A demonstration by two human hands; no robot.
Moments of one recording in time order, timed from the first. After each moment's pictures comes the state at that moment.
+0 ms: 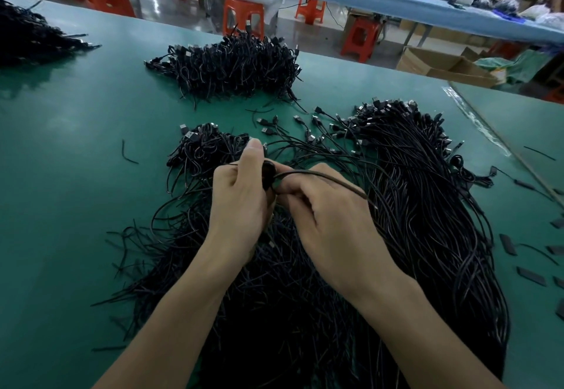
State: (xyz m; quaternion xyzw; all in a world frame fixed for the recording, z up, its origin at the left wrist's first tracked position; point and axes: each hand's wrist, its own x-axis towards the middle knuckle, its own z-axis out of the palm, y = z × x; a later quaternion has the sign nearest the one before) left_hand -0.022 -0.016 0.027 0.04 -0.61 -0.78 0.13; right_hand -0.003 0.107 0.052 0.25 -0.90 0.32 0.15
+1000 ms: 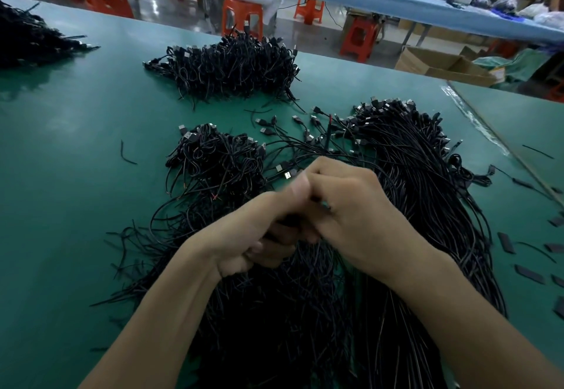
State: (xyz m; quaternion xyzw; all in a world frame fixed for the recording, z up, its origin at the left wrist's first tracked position) left_hand -0.018 -0.034 0.023 -0.13 -0.57 -0.74 -0.33; right_hand -0.018 0.134 0.073 0.35 -0.88 0.31 0.06
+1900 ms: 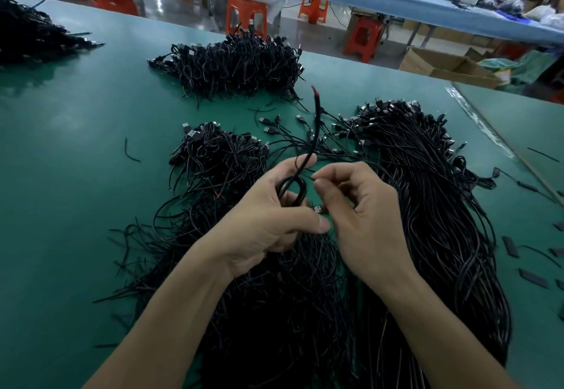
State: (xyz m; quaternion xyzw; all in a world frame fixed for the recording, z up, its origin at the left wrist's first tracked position) left_hand -0.013 -0.024 0.032 -0.10 -0.57 -0.80 -0.18; right_hand -0.014 0.128 0.045 0.16 -0.83 0.51 0.15
